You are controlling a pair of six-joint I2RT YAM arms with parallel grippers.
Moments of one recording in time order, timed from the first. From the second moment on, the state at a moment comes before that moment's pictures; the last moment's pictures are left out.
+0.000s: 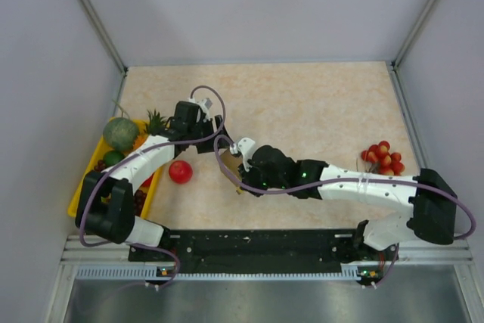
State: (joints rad) left arm -0.34 1.43 0.94 -0.33 0.36 -0.53; right arm 1.16 1.35 0.98 -0.28 0.01 0.22
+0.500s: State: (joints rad) left arm -0.34 1.38 0.75 -0.13 0.46 -0.68; right arm 1.15 1.34 0.89 -0.23 0.30 0.30
